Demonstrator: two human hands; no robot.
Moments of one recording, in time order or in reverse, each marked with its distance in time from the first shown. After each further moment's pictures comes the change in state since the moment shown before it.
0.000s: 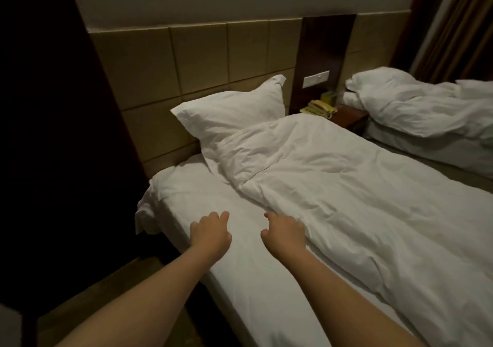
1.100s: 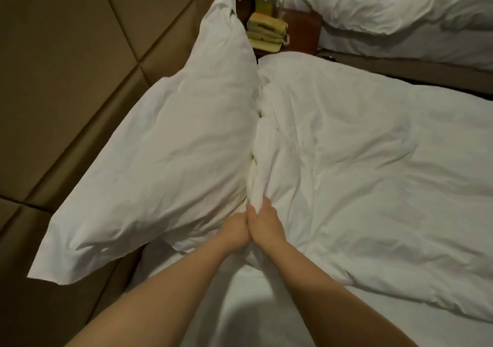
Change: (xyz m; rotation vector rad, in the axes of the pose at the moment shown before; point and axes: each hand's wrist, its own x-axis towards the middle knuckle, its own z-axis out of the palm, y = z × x) left_hand 0.683 -0.088 0.086 -0.242 -0.723 0.606; right_hand 0.638 -0.122 0.112 0.871 0.034 0.905
